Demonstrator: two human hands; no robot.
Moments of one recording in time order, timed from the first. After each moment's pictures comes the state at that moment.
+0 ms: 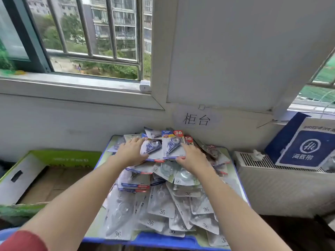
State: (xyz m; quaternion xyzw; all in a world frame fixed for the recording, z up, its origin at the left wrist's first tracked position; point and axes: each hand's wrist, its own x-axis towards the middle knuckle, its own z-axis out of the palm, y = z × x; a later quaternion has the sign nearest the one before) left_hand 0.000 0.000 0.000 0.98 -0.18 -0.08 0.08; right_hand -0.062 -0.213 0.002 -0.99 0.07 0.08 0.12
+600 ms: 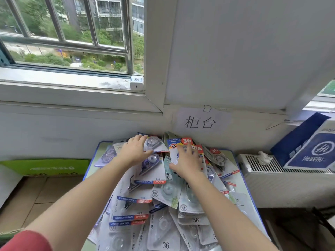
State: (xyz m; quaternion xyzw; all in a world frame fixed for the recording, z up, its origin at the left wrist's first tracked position) left_hand 0.107 -0.034 -0.033 0.97 -0.17 -0.12 0.15; right_hand 0.025 -0.203 -0.026 -0.97 0.16 0.12 0.12
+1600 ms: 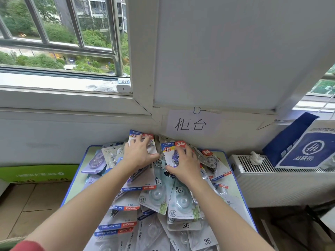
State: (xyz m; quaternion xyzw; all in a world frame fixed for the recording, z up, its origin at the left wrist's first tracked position) left_hand 0.099 -0.081 -0.027 0.97 -0.17 -0.08 0.14; right_hand 0.016 -0.235 -0.032 -0.96 0.16 0.05 0.21
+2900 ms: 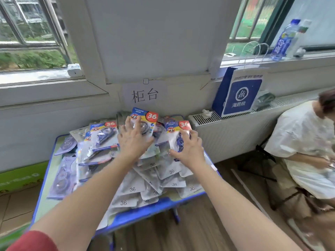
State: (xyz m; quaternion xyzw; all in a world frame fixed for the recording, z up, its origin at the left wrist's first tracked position) left_hand -0.064 -0.130 -0.008 0.96 -0.19 -0.01 0.21; right_hand -0.179 -0.272 -0.025 -0.93 0.29 -0.07 0.22
